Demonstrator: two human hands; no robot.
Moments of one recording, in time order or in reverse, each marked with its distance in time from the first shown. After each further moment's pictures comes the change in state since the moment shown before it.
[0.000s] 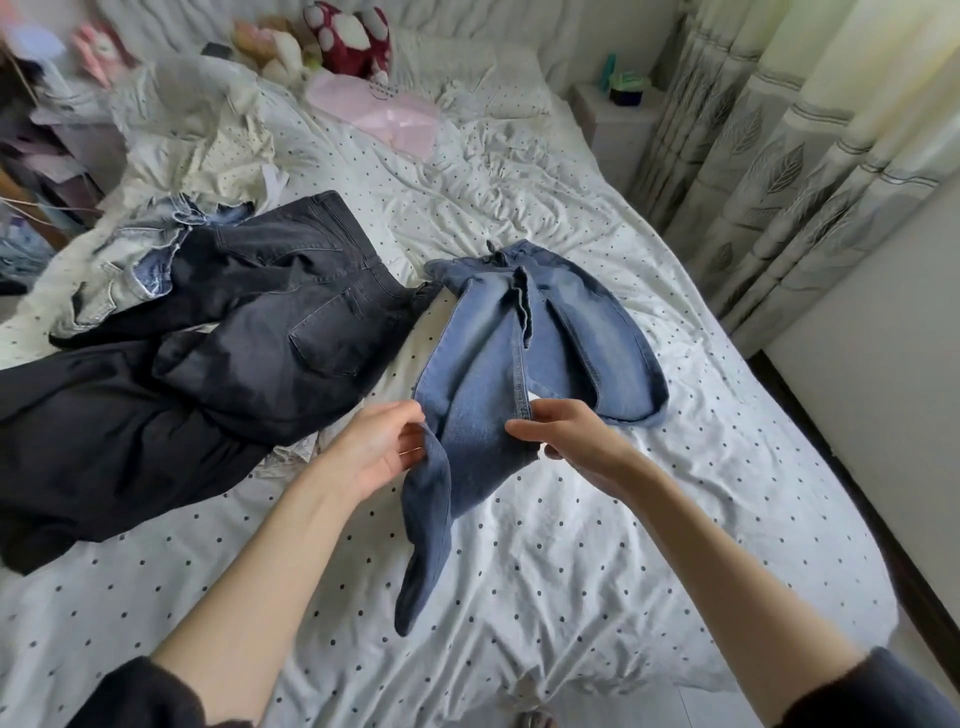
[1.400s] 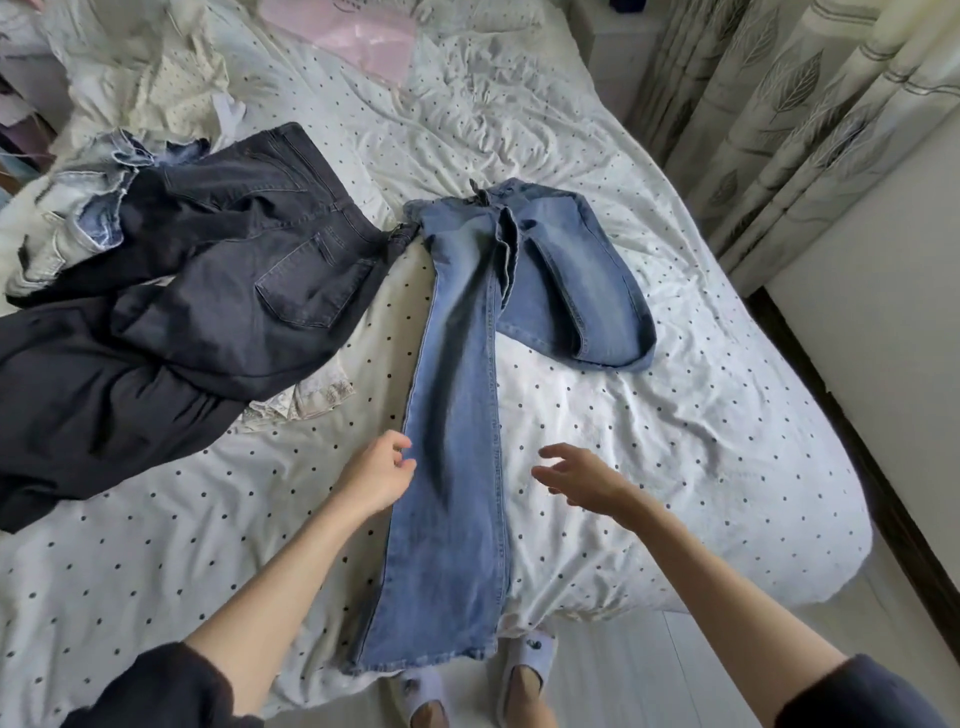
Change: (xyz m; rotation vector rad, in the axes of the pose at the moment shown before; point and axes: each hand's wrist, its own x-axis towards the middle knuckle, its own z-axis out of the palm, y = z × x) left_hand 0.018 -0.092 -0.002 1.104 0.043 0.083; right_hand -0.021 0.110 -0.017 -0.296 -0.037 0.353
